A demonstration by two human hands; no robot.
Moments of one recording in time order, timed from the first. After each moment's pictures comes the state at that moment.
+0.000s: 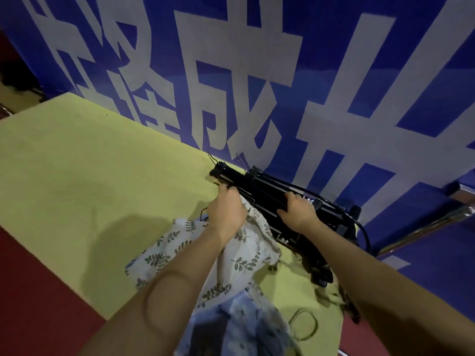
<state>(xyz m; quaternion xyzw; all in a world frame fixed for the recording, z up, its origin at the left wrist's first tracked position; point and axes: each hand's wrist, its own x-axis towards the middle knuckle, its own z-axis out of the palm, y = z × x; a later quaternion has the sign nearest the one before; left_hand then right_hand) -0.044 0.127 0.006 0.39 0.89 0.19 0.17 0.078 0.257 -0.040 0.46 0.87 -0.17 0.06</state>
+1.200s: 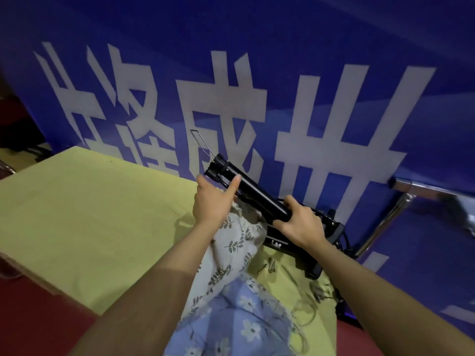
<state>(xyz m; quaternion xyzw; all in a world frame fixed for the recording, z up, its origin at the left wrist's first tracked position) -0.045 0.078 0.069 0.30 0.83 0.46 0.12 0.137 0.157 0.040 0.46 0.85 -0.21 -0.18</state>
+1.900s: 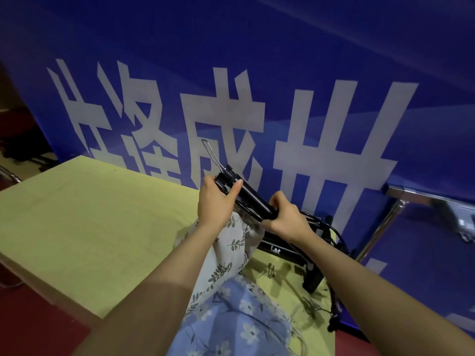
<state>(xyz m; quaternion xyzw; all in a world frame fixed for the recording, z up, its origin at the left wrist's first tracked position) -0.040 0.074 0.080 0.36 0.77 0.52 0.08 0.119 0.143 0.068 0.41 0.85 -0.29 -0.17</state>
